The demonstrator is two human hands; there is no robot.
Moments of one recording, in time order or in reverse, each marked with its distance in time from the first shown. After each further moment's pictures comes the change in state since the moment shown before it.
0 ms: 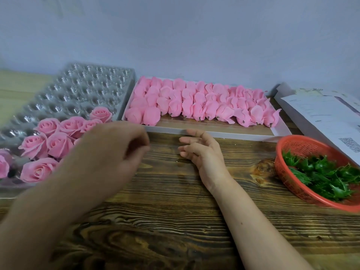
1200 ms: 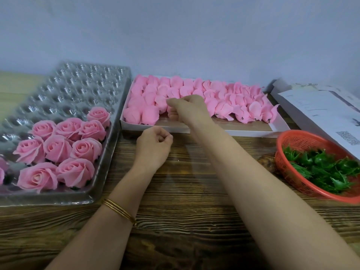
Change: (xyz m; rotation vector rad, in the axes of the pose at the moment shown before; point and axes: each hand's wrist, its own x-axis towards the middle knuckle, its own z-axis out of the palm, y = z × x) left_hand 0.065 -0.015 0.119 -0.650 0.037 -0.582; right_hand 0.059 -0.060 0.058 -0.478 0.128 -0.054
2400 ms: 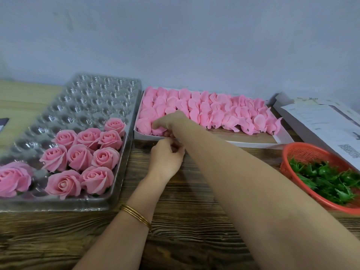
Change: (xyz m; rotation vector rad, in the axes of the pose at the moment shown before) left_hand 0.000 -0.002 -0.001 0.030 -0.017 0.070; right_hand 0.047 -0.005 0.062 -0.408 -0.202 0.254
